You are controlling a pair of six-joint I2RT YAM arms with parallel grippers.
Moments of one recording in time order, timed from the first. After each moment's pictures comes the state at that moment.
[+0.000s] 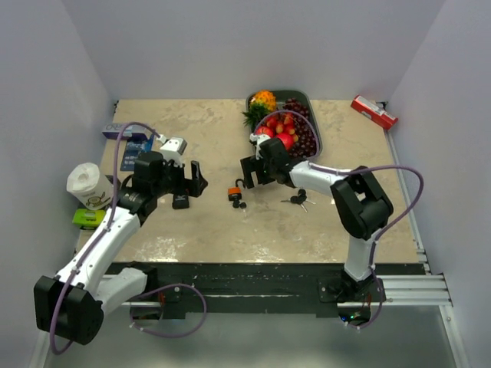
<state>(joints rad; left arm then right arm) -0.28 1.00 0.77 -0.33 0.20 -0.20 0.60 1.92 1.21 -0.09 -0.04 0.21</state>
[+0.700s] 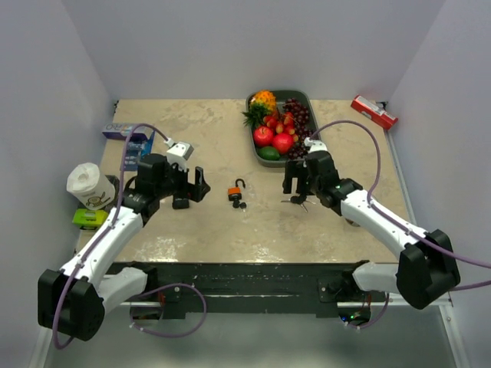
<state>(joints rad) -0.28 1.05 0.72 -0.26 0.29 -0.09 0.50 1.27 0.84 -0.28 0.14 0.39</state>
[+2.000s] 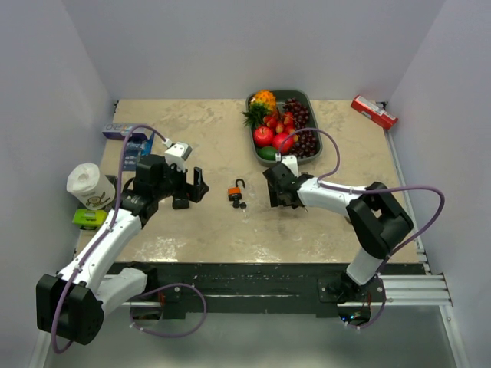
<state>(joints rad) -0.28 1.01 0.72 -0.27 0.27 -0.09 0.68 1.69 0.97 -0.41 0.52 0.50</state>
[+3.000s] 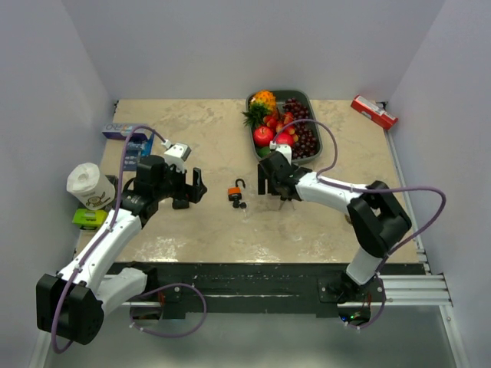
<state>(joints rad) -0.28 1.01 0.72 -0.30 0.23 -0.09 0.68 1.75 1.07 -0.29 0.38 0.54</state>
